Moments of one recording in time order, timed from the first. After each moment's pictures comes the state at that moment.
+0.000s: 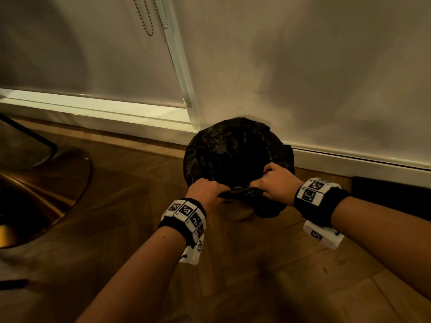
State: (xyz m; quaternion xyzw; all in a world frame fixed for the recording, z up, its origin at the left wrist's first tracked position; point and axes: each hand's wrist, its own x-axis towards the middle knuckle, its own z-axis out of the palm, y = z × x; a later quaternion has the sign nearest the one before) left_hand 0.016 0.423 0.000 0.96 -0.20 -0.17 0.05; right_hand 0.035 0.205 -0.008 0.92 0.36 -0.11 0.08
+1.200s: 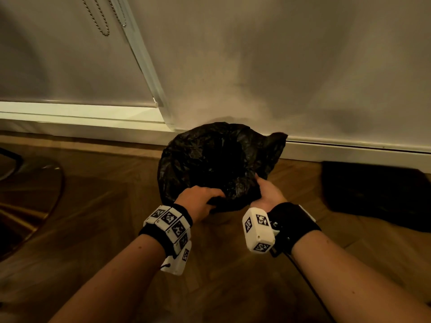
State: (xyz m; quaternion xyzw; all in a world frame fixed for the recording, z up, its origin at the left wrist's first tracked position) left_hand -0.008 0.393 -0.002 0.94 -0.24 -0.22 0.08; right_hand -0.018 0.208 -0.031 0.25 -0.37 -0.16 -0.88
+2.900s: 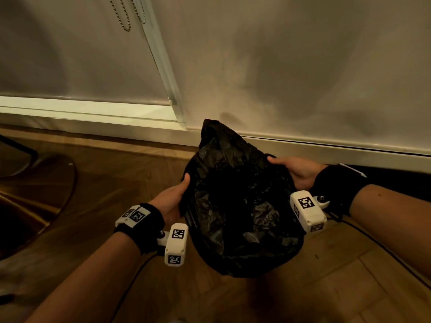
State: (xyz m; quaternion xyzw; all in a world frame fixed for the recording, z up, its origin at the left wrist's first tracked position) left_hand 0.006 0.472 -0.014 0.59 0.17 -0.38 0.69; right_hand 0.031 0.153 -0.004 0.55 -0.23 -0.37 -0.72
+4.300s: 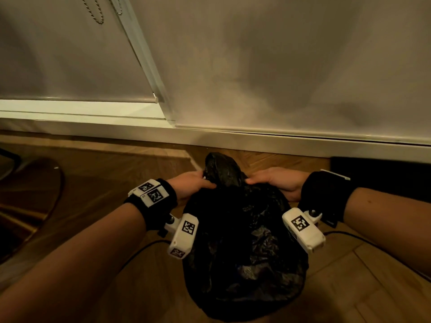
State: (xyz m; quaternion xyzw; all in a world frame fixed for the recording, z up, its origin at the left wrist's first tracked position) left_hand 0.038 0.411 -0.004 0.71 0.05 -0.44 0.55; right_hand 0.009 0.167 -0.018 0.56 -0.17 -0.45 -0.67
